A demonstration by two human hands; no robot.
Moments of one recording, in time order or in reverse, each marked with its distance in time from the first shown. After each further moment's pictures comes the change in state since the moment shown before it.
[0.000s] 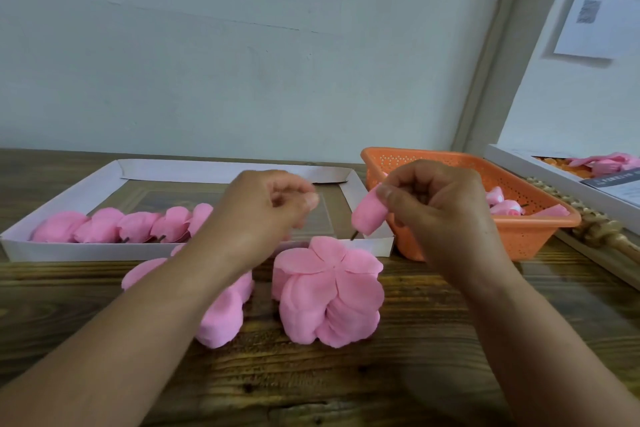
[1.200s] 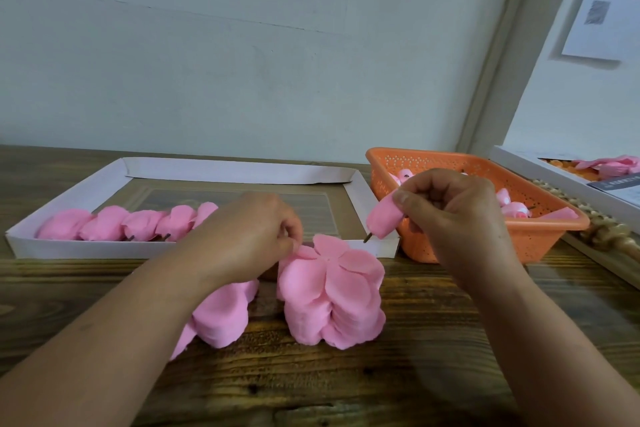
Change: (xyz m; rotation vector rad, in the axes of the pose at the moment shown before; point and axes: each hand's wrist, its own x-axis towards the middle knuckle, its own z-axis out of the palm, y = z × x) left_hand 0.003 -0.004 -0.017 0.744 -0.302 0.101; right_hand 0.001 0.018 -0.004 0.006 0.027 0.030
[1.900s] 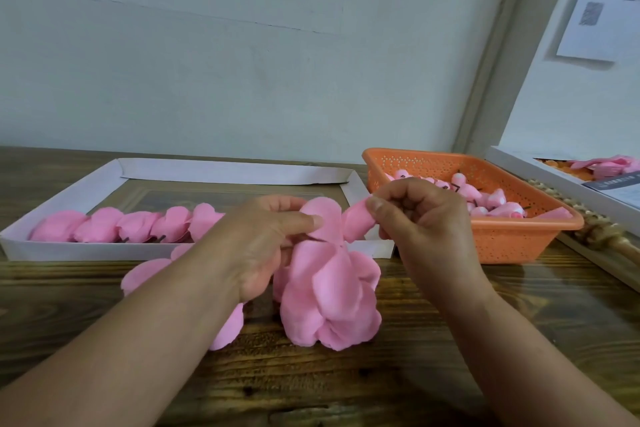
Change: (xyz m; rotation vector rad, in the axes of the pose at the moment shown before) left_hand 0.003 0.025 0.018 -1.369 0.064 -0.434; right_hand -0.008 0.003 0.021 0.115 -0.006 -0.060
